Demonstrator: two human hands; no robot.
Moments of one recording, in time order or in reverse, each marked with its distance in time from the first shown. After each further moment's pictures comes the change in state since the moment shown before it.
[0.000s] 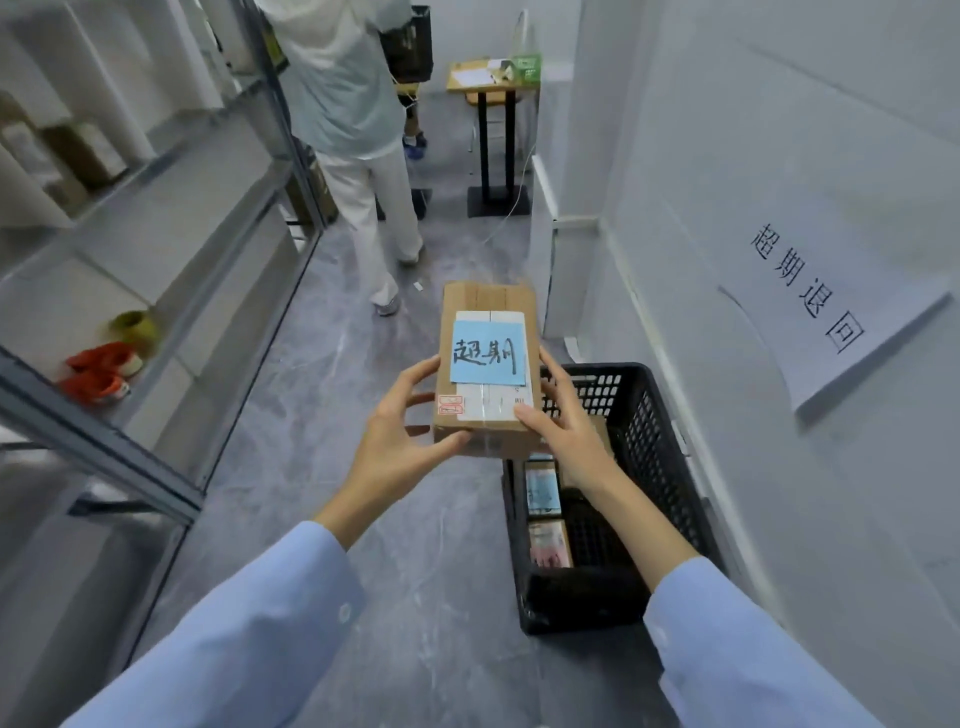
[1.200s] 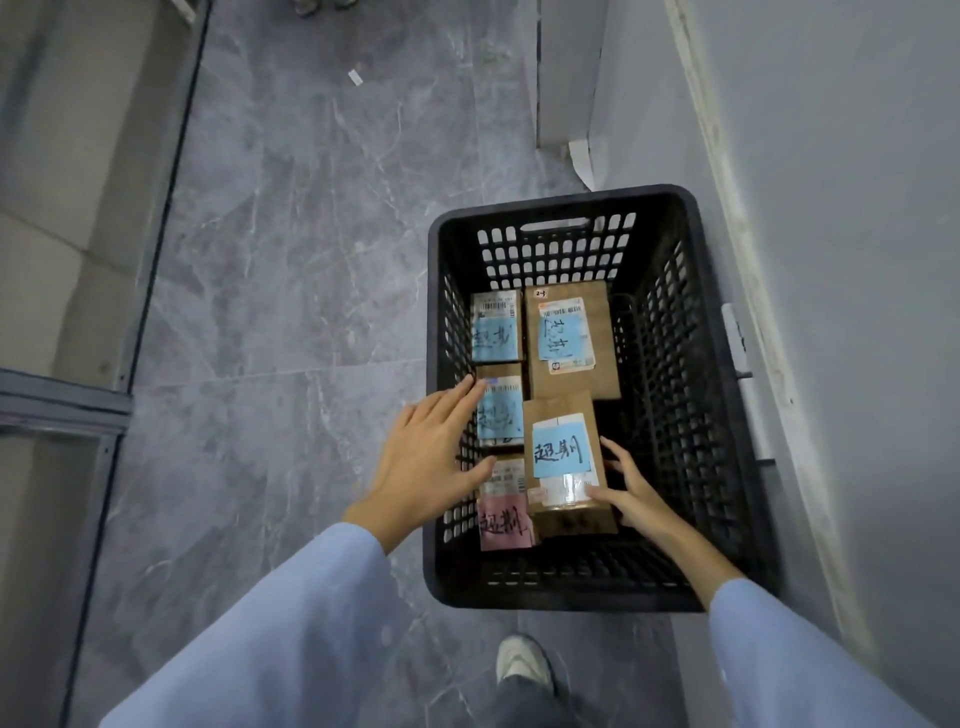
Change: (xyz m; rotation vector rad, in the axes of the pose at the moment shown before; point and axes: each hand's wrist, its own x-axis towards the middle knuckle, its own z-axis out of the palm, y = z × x) left_hand 0.090 -0.249 0.294 0.793 -0.552 -0.151; right_hand 0.059 0.469 -0.171 0.011 -0.146 0.848
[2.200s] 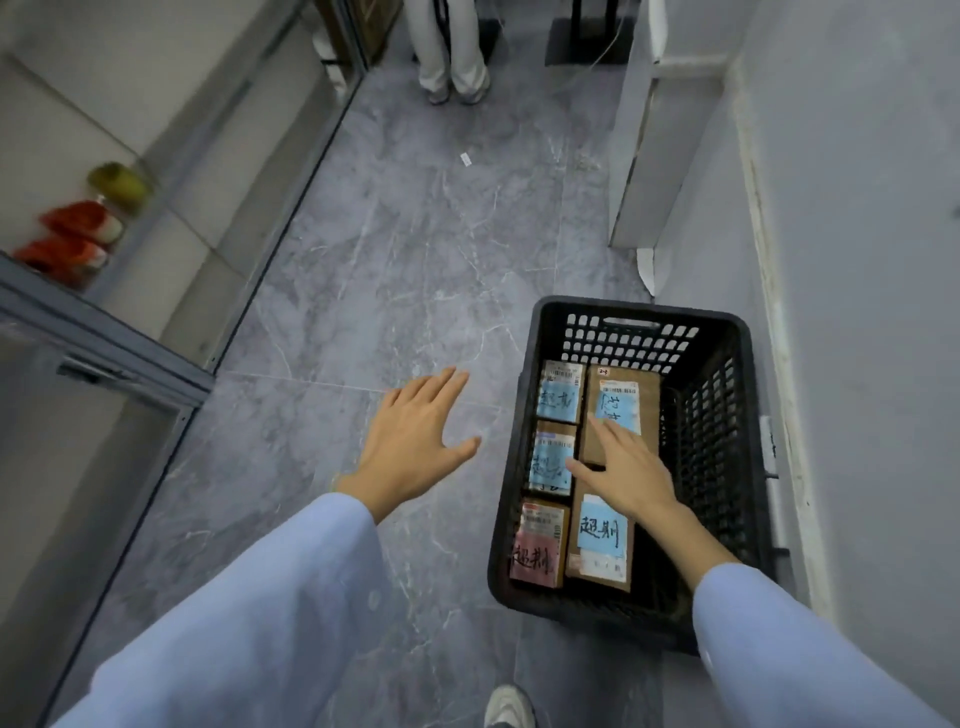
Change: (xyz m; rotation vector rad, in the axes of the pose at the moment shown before) left_hand -0.077 -0.045 -0.131 0.038 0.168 -0.198; right_hand -0.067 -0.178 0.060 -1.080 0.201 -0.363
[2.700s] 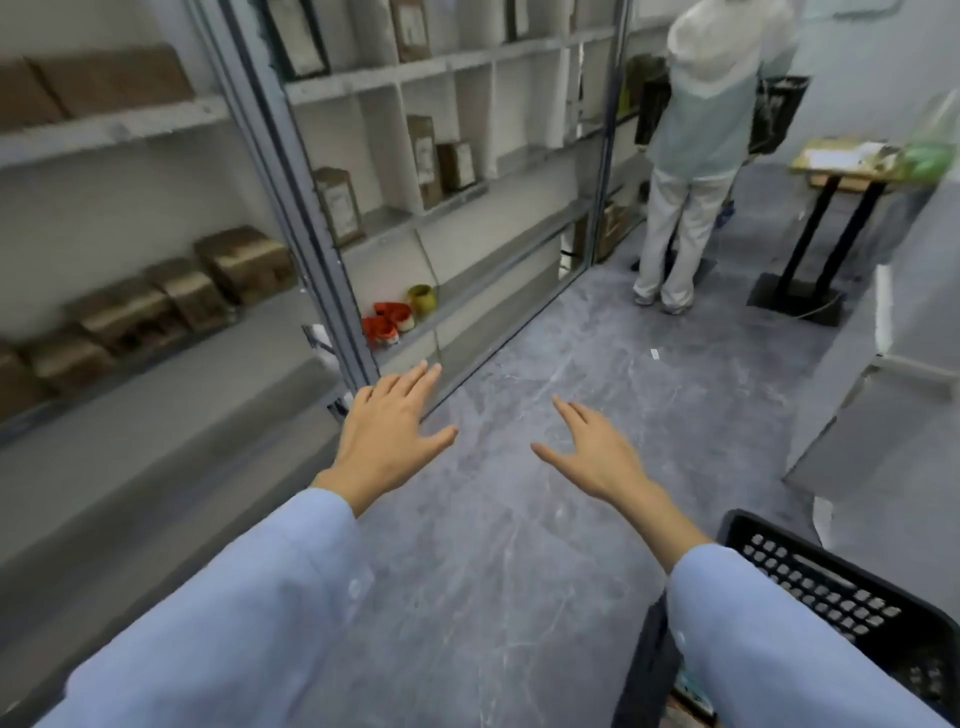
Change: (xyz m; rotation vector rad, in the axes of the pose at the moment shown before) left_hand -0.217 -0.175 -0.242 0.091 0.447 -0.475; right_hand -0.071 -0.388 -0.123 -0.166 0.165 -0.657
